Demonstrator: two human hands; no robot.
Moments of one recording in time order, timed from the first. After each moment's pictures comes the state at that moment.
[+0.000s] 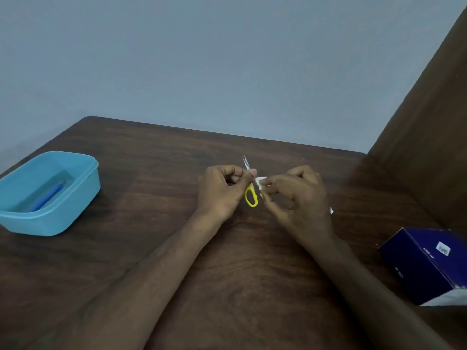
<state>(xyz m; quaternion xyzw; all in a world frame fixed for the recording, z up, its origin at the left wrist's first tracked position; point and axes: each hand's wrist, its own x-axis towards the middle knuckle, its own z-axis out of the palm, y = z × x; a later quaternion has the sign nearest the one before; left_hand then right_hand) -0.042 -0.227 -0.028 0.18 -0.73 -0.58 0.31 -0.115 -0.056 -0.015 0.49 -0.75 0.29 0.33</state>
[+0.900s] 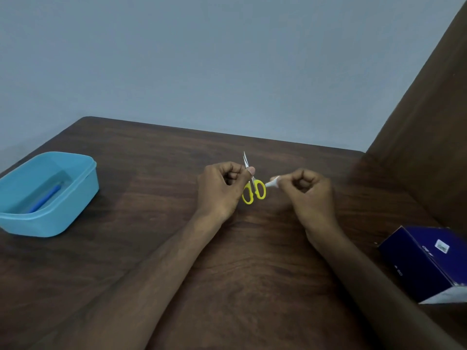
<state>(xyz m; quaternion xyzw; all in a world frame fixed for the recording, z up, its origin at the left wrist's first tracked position) -0.047 -0.229 -0.032 0.15 -0.73 -0.56 0.36 -0.119 -0.061 -0.017 0.23 -0.73 0.64 0.06</state>
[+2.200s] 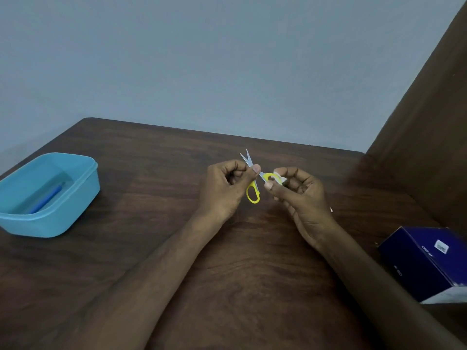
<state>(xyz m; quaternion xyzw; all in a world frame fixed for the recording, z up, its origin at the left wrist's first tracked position) -0.050 -0.230 -0.033 0.05 -0.70 -0.62 0.35 -0.115 -0.063 -0.014 0.24 -0.61 0.74 -0.12</state>
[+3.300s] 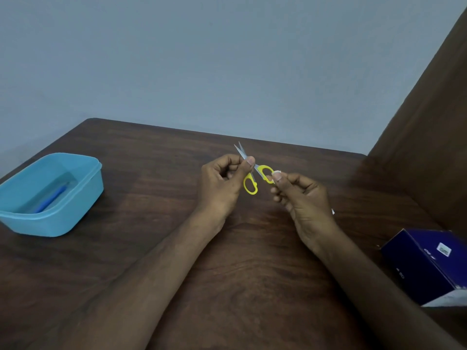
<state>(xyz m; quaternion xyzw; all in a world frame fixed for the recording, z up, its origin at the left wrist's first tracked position) -0.046 -0.227 -0.022 0.09 -0.63 -0.67 0.38 -0.110 -0.070 -0.017 0.18 -0.61 0.77 -0.11</state>
